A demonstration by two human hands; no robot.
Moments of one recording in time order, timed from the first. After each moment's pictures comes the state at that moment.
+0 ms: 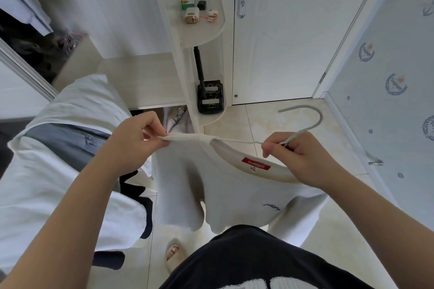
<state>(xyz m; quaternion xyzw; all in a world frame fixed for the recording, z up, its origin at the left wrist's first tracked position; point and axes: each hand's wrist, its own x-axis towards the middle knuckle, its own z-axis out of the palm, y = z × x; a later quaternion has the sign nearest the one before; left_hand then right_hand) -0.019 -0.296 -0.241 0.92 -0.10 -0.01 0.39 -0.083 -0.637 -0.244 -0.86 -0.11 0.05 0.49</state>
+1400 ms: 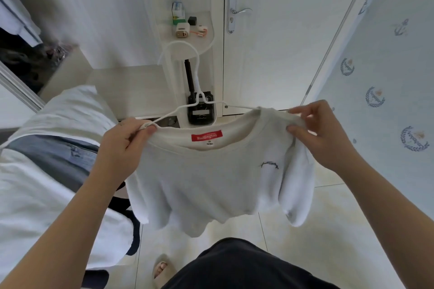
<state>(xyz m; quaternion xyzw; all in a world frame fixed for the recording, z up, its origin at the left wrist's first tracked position) -0.016 -0.309 -0.255 0.90 -0.14 0.17 0.37 -0.053 -0.708 -0.249 -0.86 -0.03 -0.12 0.49</state>
